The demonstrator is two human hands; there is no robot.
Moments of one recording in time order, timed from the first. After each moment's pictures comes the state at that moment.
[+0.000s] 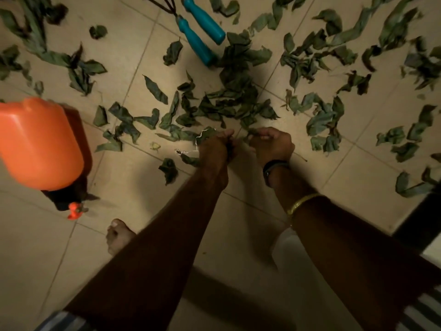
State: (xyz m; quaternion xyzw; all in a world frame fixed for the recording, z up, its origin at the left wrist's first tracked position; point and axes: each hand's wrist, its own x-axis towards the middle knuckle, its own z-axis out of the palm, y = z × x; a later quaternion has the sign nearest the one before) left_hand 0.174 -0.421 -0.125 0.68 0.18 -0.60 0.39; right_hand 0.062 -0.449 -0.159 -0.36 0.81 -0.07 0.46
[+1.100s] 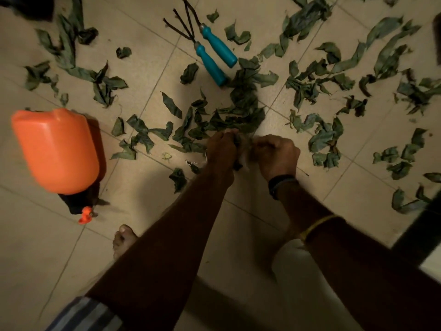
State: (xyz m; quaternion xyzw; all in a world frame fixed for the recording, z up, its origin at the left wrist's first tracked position) left_hand 0.193 -0.447 -0.109 0.74 0.08 -0.57 0.35; right_hand 0.080 -0.460 -0.101 -0.57 0.71 -0.09 0.40
